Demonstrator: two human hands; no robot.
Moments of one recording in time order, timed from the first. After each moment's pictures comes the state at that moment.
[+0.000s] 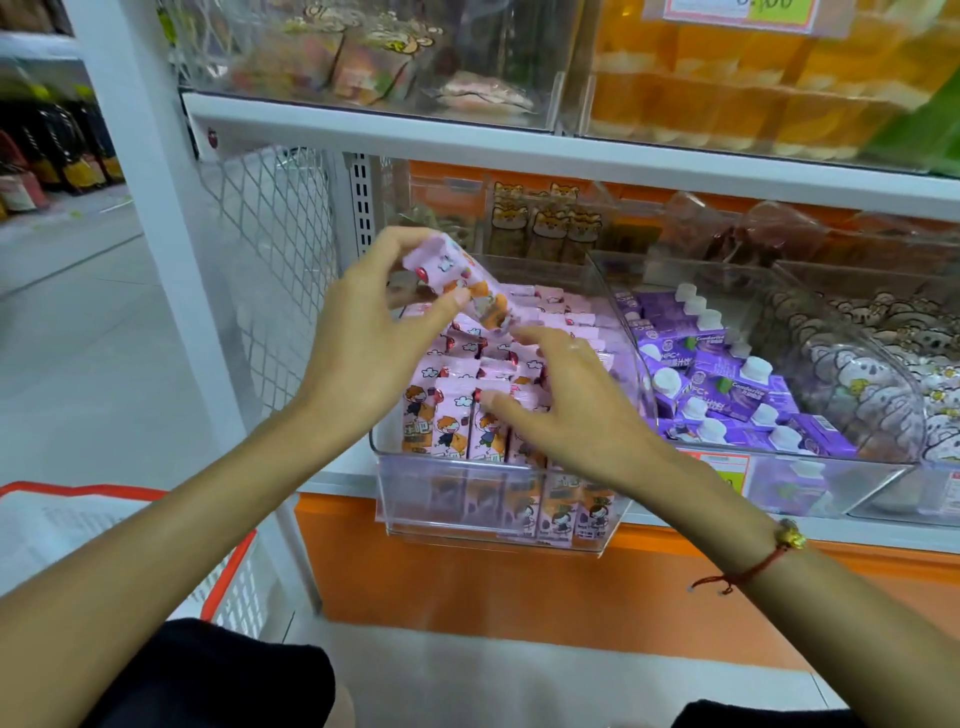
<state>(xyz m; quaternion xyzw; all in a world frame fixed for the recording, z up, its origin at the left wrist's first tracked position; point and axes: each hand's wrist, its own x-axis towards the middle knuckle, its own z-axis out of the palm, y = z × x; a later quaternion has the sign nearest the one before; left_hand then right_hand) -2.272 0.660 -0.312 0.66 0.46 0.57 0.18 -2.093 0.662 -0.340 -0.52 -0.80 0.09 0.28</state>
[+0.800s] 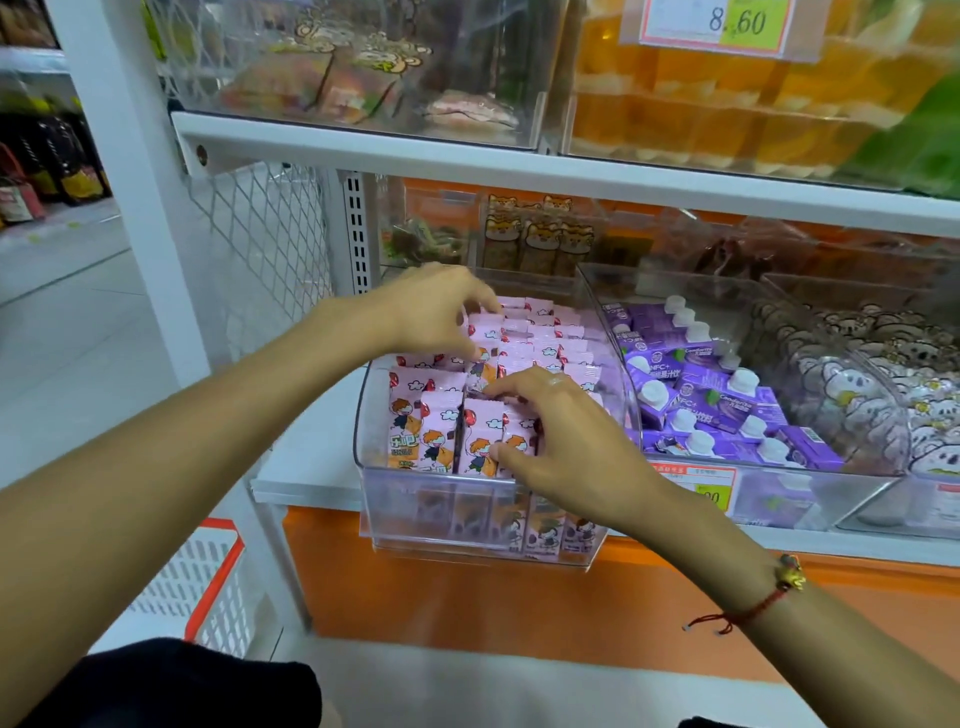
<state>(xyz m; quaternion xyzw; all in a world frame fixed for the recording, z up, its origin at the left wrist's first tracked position) -2.253 0.727 -0.279 0.86 0.50 0.10 0.05 -2.084 0.651 -0.343 -0.49 -0.83 0.10 0.23</state>
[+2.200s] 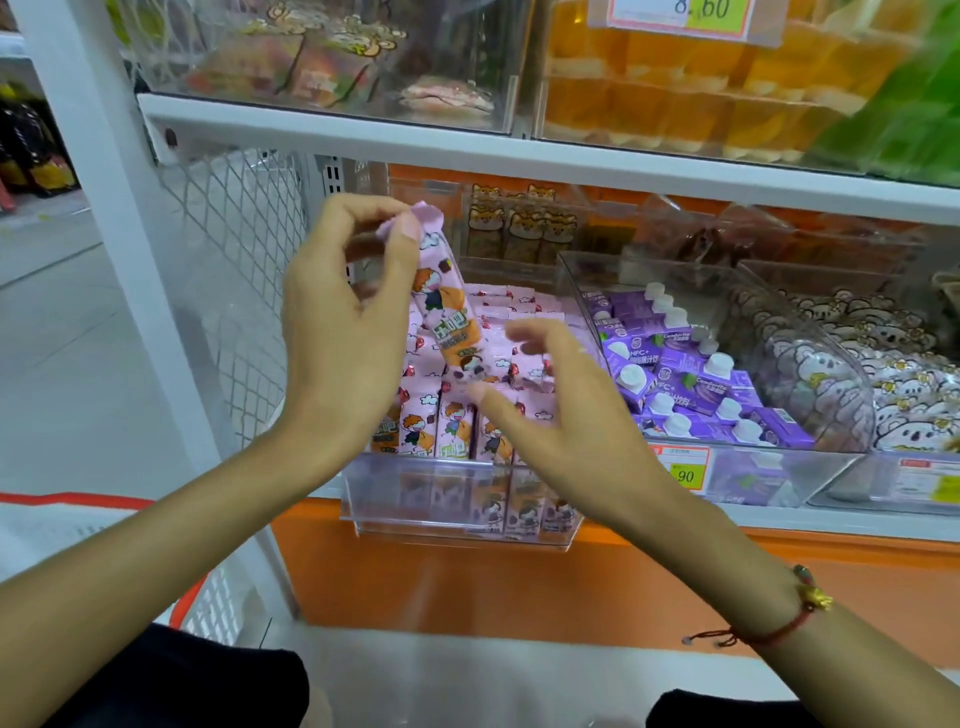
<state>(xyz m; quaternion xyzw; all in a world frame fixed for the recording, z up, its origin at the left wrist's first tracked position) -2.243 0.640 -0.295 0.60 0.39 0.69 0.10 -2.081 0.622 -0.328 -0.49 -0.77 0.13 0.38</state>
